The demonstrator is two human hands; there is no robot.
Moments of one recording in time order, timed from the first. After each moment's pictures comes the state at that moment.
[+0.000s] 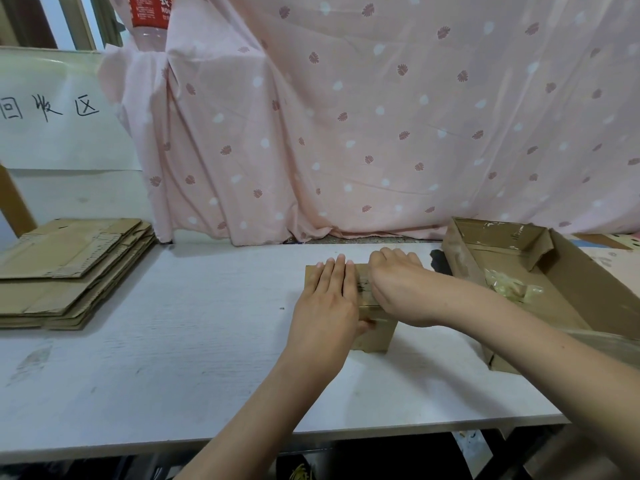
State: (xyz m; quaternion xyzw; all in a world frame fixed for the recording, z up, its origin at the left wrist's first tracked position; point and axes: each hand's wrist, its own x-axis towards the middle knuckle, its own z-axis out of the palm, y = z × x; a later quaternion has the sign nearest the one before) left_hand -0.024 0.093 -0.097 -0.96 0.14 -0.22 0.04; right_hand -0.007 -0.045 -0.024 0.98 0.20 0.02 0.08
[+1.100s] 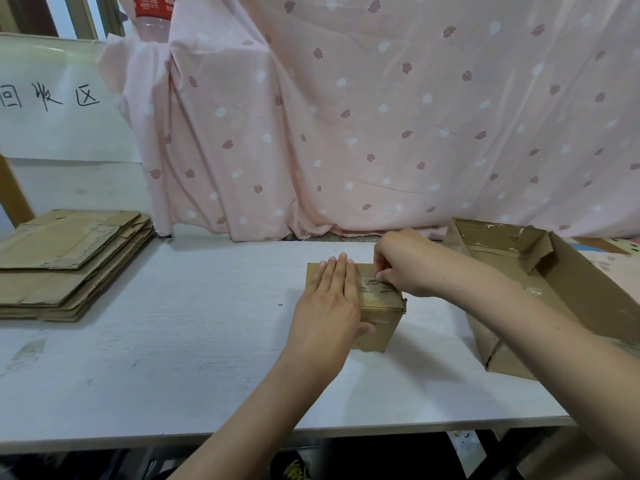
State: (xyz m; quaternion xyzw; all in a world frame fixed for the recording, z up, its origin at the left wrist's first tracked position) left_hand -0.027 0.091 -0.092 -0.97 0.16 -0.18 0.00; right_hand 0.017 -0.052 -0.004 0.98 0.18 0.02 0.00
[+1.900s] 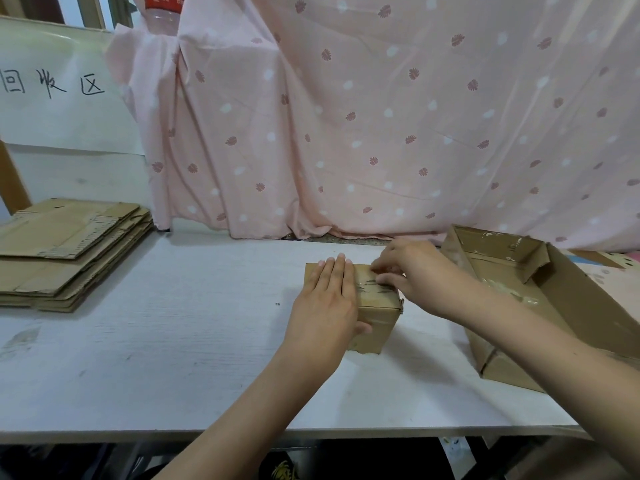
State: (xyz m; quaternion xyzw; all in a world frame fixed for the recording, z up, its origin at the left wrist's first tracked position) left_hand -0.025 0.093 -0.091 -0.97 0.16 -0.18 -0.03; right_hand 0.014 -0.074 -0.020 0.96 0.26 0.11 -0.05
